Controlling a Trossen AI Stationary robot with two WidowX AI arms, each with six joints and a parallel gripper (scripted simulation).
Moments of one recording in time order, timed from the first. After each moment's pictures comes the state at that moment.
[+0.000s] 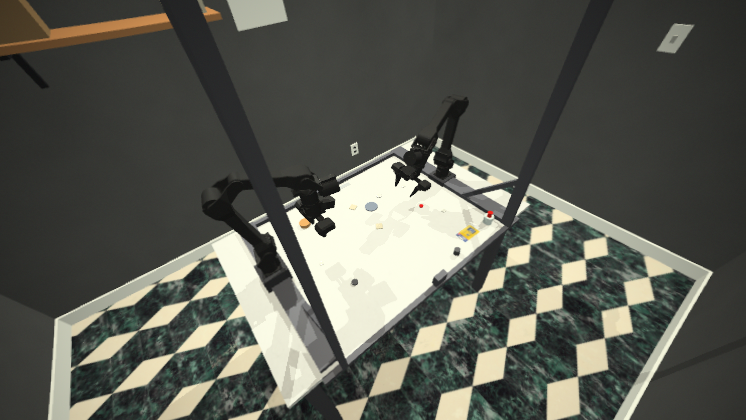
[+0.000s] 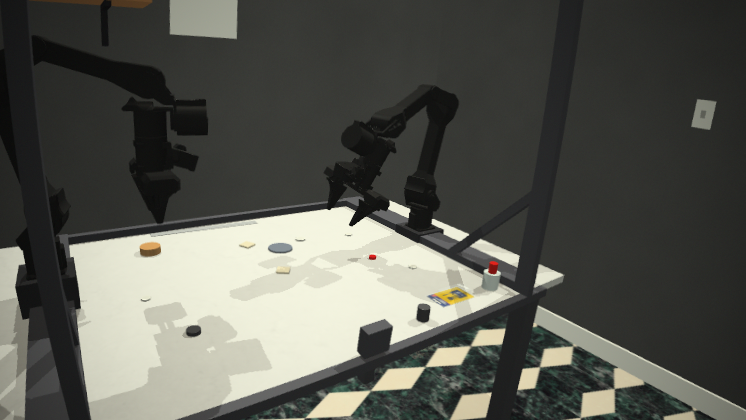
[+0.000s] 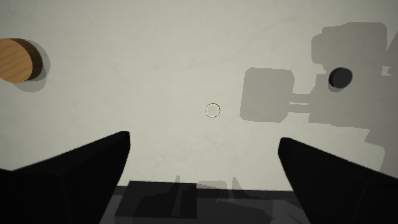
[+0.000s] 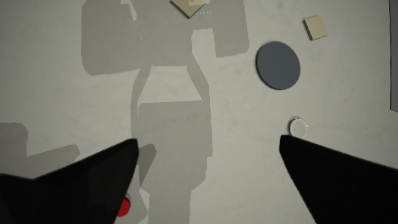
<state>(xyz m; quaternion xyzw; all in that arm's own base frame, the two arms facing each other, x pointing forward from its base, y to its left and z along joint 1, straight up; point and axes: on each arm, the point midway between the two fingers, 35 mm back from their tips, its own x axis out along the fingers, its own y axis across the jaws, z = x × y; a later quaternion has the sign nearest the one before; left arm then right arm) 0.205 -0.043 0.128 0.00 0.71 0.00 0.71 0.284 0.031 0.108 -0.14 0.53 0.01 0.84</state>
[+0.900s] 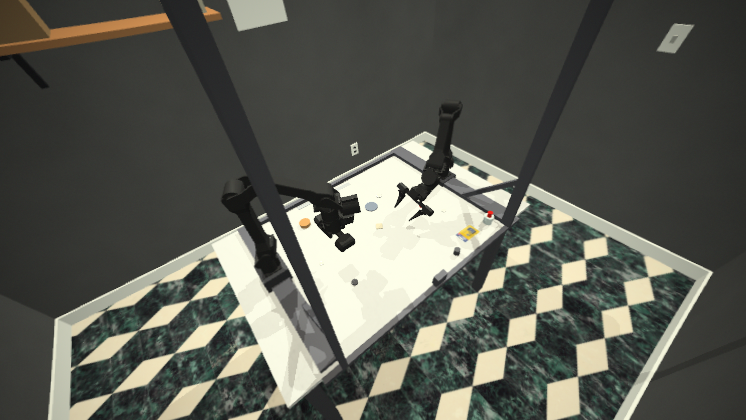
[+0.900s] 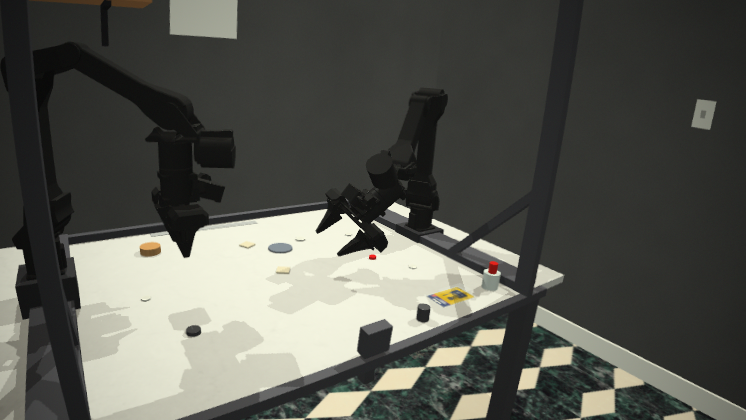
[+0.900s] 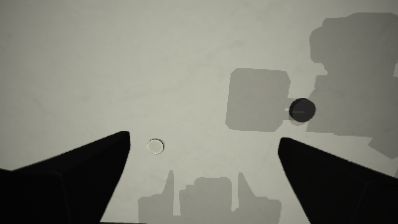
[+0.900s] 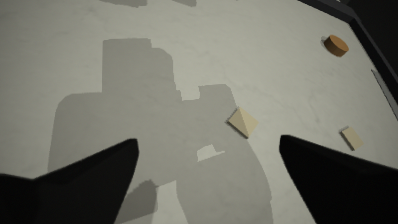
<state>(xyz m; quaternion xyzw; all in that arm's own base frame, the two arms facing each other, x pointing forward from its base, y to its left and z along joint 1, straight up) 0.235 -0.110 0.081 0.00 0.71 0.00 0.71 0.355 0.115 0.075 -0.17 0.32 0.00 0.93</state>
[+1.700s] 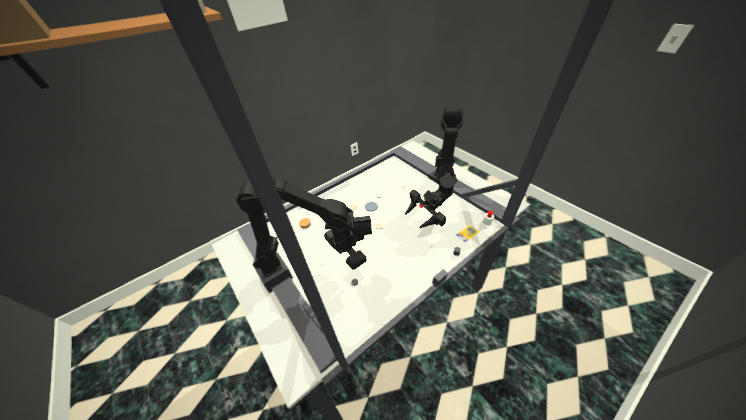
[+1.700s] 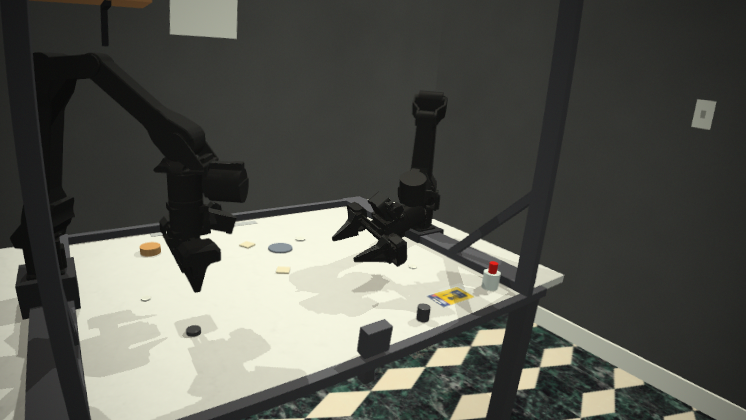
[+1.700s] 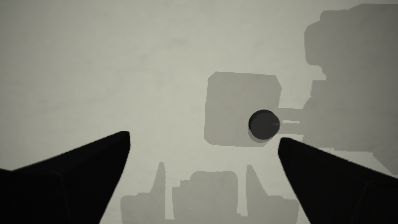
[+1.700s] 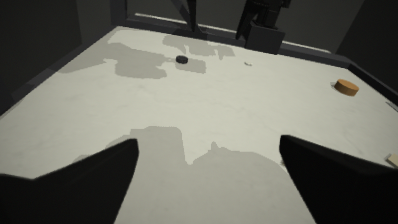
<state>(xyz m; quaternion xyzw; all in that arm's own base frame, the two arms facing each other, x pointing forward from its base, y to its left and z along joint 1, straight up) 0.237 -0.166 0.038 0.00 0.71 0.00 0.71 0.348 0.176 0.075 -0.10 0.16 0.00 0.98</state>
